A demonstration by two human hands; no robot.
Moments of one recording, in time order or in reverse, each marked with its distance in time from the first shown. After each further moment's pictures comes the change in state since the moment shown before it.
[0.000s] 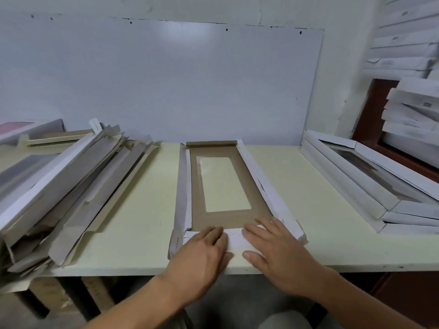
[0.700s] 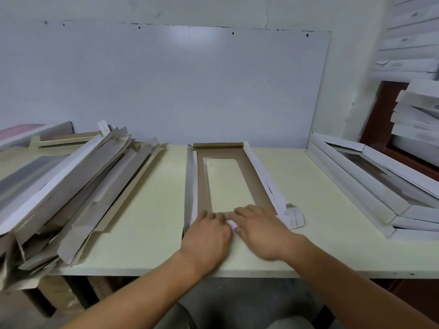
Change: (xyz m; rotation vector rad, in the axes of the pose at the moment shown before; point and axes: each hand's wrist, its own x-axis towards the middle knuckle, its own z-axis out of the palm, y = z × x) left_hand 0.043 -0.006 -0.012 0.335 -0.075 -0.107; right_hand 0.072 -0.002 -0.007 -0.086 -0.158 0.033
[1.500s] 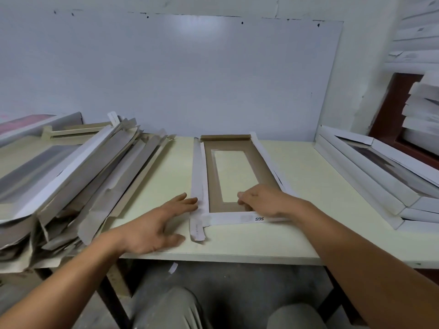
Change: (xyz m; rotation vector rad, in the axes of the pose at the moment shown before) left_hand -0.074 -0.122 0.010 -0.822 -0.104 0.075; right_hand 0.028 0.004 -0.038 0.636 -0.157 0.205
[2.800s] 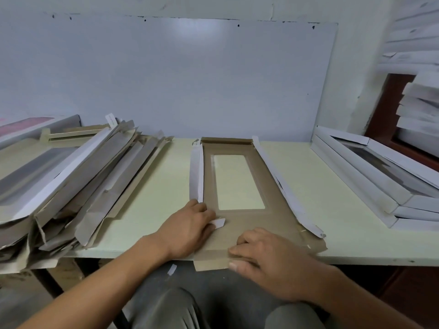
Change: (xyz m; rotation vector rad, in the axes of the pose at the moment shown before) left_hand 0.042 0.042 0.045 0.435 0.204 0.095; right_hand -0.109 -0.012 0.054 -0.374 0.075 -0.404
